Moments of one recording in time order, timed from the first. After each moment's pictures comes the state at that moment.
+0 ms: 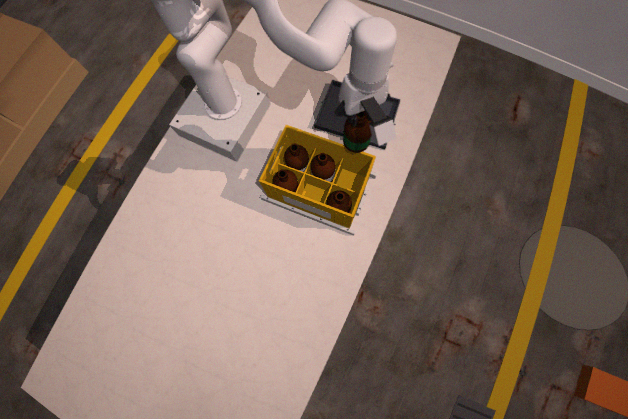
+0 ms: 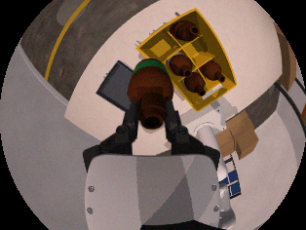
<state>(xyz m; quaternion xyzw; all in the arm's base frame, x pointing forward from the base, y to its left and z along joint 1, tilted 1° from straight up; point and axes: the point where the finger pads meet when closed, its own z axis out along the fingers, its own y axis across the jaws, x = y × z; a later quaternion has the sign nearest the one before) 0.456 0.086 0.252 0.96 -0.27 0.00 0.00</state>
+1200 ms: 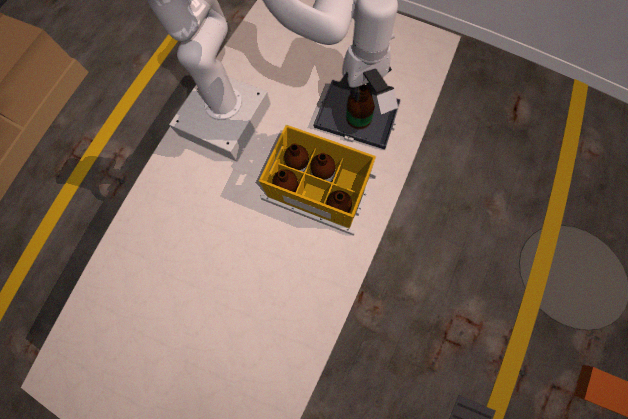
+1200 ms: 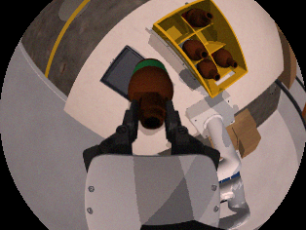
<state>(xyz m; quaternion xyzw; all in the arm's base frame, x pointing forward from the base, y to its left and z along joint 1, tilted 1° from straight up) 0.422 0.150 0.253 0.96 -0.27 0.00 0.00</state>
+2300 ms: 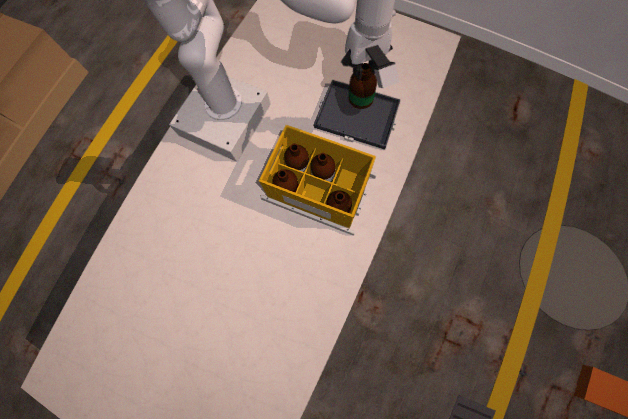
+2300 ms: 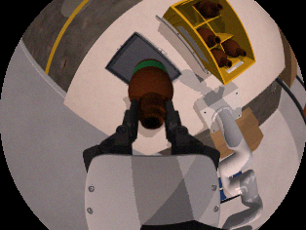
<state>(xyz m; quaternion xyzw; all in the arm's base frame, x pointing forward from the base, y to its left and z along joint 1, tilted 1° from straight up) 0.391 0.207 0.255 0.96 -0.27 0.00 0.00</state>
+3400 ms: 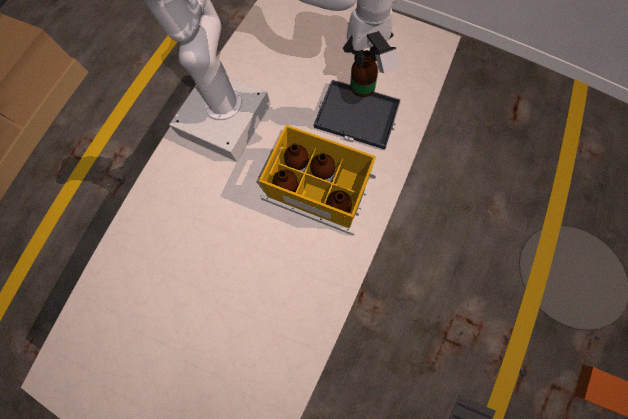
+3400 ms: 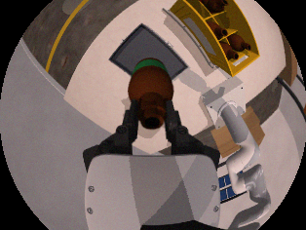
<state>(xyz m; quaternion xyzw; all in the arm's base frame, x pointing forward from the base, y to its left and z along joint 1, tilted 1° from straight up) 0.372 0.243 0.256 0.96 -0.27 0.00 0.00</state>
